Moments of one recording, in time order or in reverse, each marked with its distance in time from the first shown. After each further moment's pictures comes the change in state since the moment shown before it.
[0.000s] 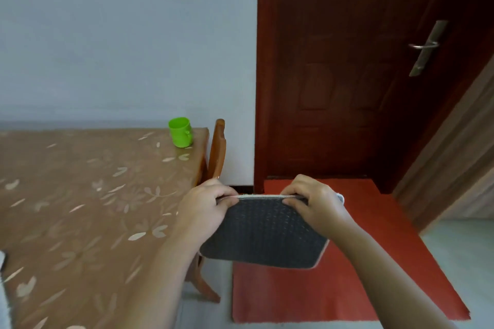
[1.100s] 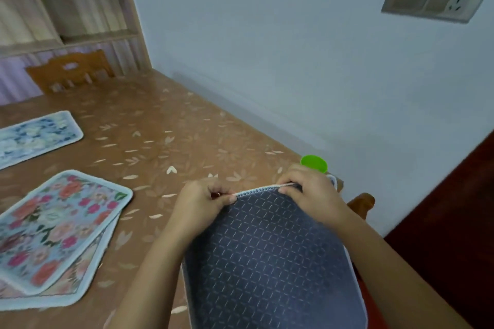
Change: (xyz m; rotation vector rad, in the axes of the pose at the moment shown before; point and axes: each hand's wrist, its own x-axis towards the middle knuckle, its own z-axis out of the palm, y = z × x) left_hand 0.072 -0.160 -0.111 -0.048 0.490 -0.663; right_hand 0.326 -0.103 0.145 0.121 -0.381 -0.742
